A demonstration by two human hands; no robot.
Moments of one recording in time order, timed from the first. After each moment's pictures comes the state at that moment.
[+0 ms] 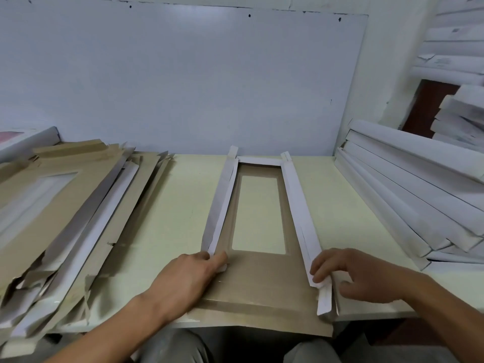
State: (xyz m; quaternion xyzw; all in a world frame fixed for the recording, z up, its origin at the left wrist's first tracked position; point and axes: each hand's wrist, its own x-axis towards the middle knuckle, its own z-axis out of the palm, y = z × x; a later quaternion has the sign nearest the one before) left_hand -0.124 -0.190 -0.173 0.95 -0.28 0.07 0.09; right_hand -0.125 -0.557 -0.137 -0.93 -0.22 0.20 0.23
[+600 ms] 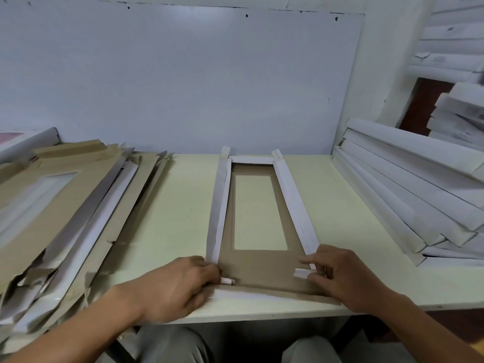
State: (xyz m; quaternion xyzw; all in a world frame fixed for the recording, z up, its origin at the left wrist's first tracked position) left_hand -0.134 -0.176 -0.143 0.90 -0.42 -0.04 0.10; right_hand -0.144 -0.532 -0.164 -0.95 -0.18 -0.04 0.26
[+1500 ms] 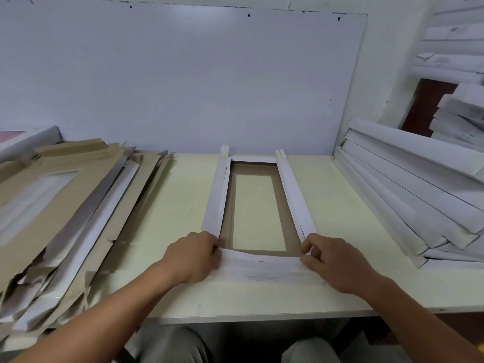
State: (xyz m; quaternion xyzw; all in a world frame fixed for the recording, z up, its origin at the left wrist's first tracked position) left_hand -0.094 -0.216 -0.144 0.98 -0.08 -0.07 0.14; right_hand -0.123 -0.518 -0.150 -0.98 -0.07 0.00 0.16
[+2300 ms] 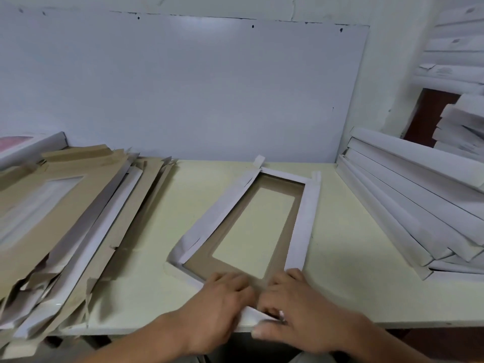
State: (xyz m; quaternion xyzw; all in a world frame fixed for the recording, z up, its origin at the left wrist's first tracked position) left_hand -0.151 -0.237 -0.160 0.91 -0.40 0.00 0.11; right_hand -0.155 -0.452 -0.159 -0.92 -0.37 0.05 0.14
